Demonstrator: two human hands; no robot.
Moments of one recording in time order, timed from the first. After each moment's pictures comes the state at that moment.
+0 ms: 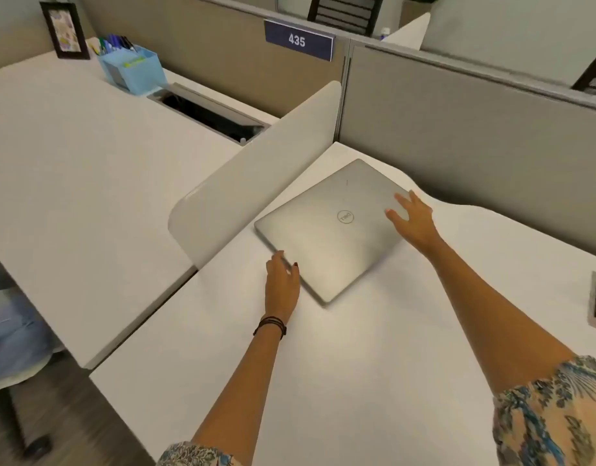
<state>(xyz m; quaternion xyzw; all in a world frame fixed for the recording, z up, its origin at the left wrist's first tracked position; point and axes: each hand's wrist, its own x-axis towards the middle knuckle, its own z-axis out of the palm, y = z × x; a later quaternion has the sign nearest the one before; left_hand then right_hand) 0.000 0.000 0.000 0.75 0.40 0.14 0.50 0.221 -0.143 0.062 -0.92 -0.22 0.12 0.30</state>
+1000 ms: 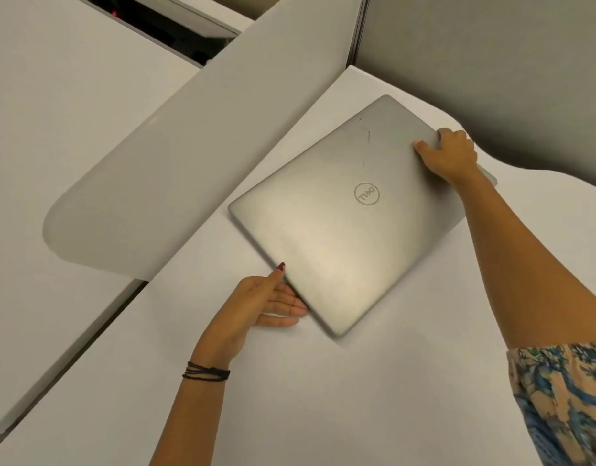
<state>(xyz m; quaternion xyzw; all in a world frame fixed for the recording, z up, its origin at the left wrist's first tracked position) 0.012 0.061 -0.003 0.51 0.44 -0.11 0.73 0.357 -0.067 -0.011 -0.97 -0.14 0.12 0.16</state>
